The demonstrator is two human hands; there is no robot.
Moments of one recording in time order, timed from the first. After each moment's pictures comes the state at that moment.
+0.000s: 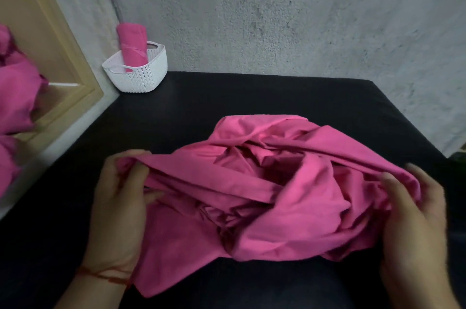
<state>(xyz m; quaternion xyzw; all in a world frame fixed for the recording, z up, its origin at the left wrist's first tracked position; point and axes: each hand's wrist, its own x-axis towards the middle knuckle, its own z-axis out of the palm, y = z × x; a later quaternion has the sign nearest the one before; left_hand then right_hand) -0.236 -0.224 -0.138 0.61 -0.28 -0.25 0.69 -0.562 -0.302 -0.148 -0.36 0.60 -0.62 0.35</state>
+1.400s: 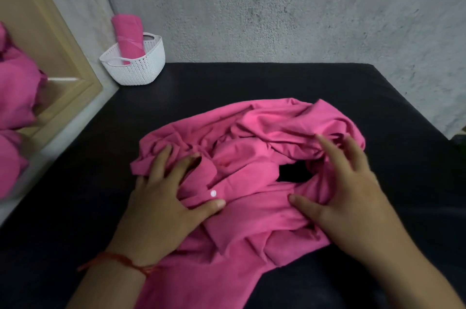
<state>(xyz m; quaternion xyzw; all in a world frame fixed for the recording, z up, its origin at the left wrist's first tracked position) -0.242 -0.214 -0.155 0.79 -0.56 -0.14 0.22 -0.542 -0.291 -0.146 -0.76 0.58 -0.24 0.19</state>
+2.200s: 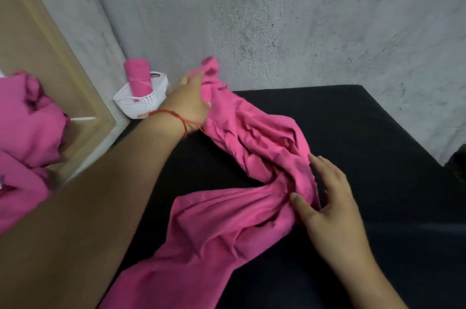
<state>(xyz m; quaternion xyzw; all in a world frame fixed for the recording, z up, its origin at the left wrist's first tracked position) -0.214 -0.426 -0.036 0.75 -0.64 0.02 0.19 -0.541 -0.304 -0.161 -0.63 0.49 -0.49 0.34</state>
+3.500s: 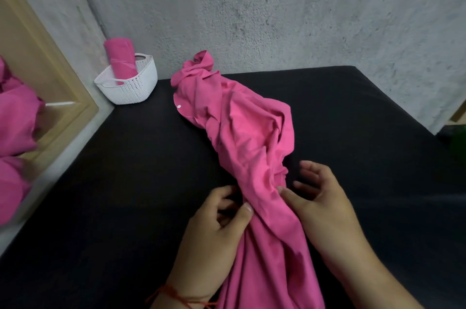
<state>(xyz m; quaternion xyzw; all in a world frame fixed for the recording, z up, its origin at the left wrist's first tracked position) -0.324 -0.206 -0.164 0.66 -0.48 -0.36 0.45 -0.508 -0.270 -0.158 -0.50 0.55 -0.44 0.50</state>
